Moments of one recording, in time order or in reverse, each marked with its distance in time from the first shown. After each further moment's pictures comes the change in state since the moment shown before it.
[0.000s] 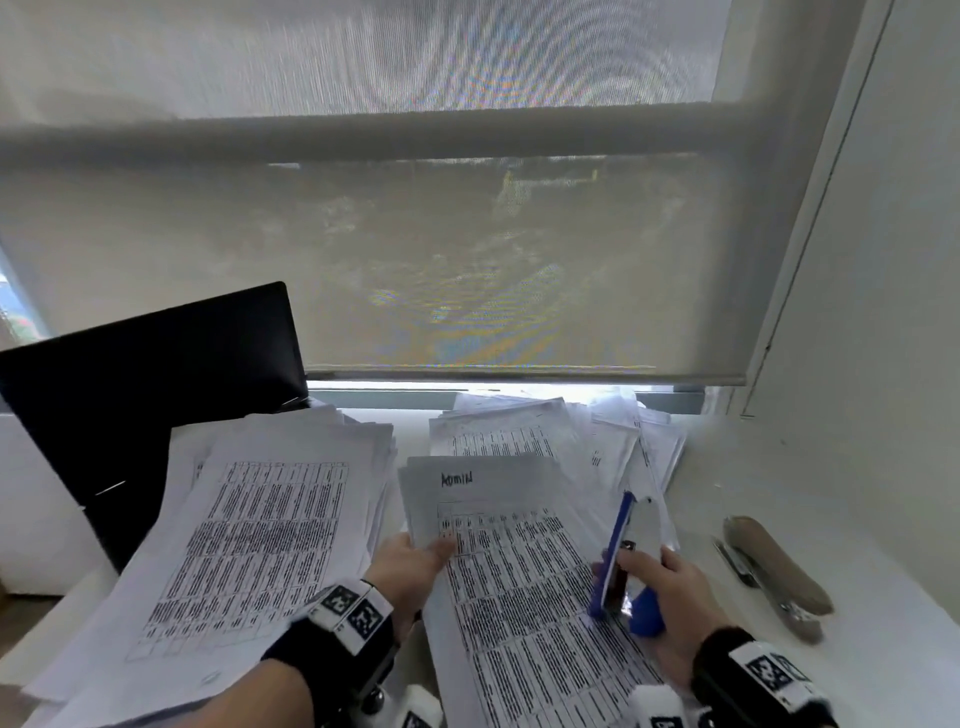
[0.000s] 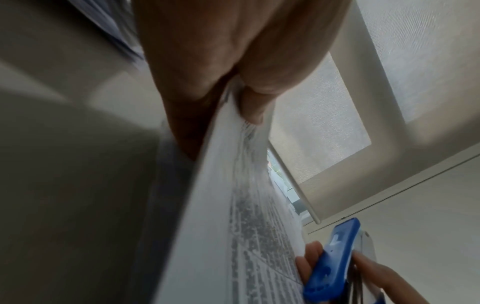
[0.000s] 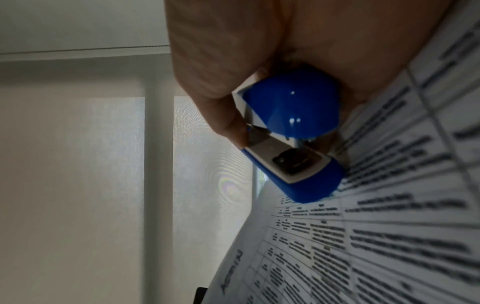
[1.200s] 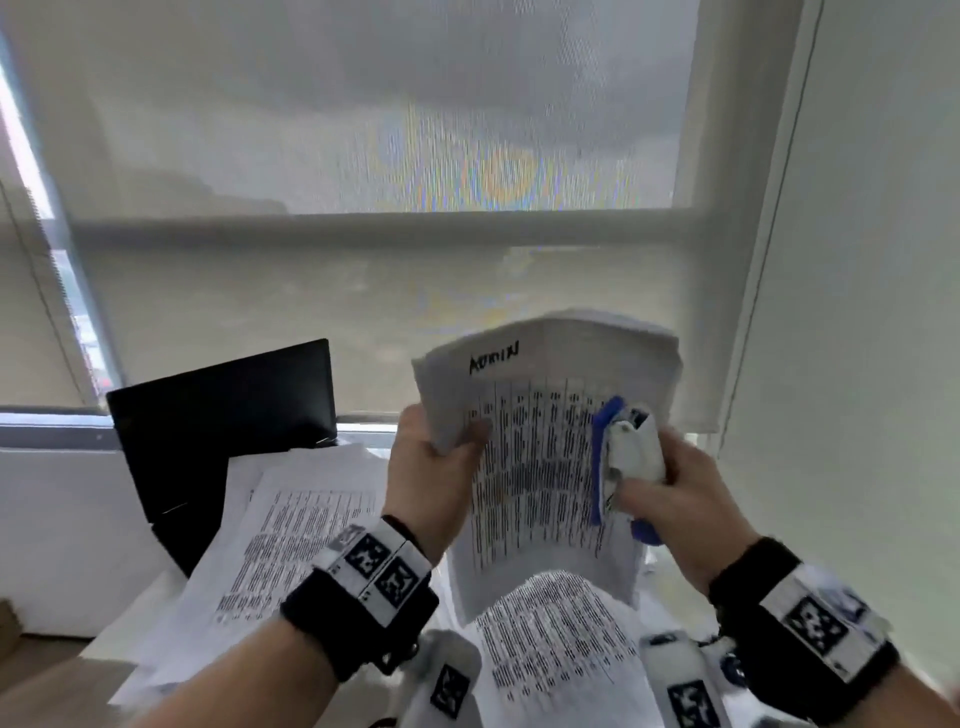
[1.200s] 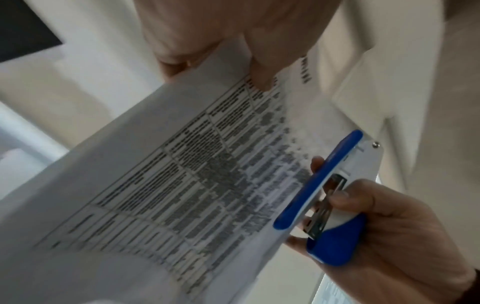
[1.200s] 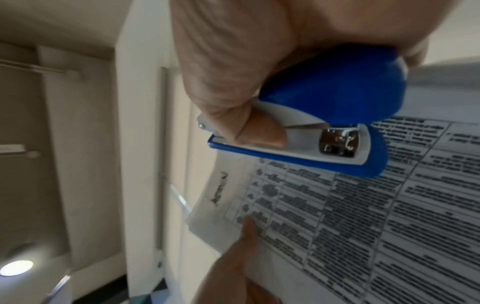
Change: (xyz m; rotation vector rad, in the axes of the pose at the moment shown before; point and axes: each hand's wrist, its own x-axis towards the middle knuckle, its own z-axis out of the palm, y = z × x) left_hand -0.124 0.109 0.005 0.000 0.118 0.851; right_hand -0.137 -0.128 0.055 -0.462 -0.272 -0.673
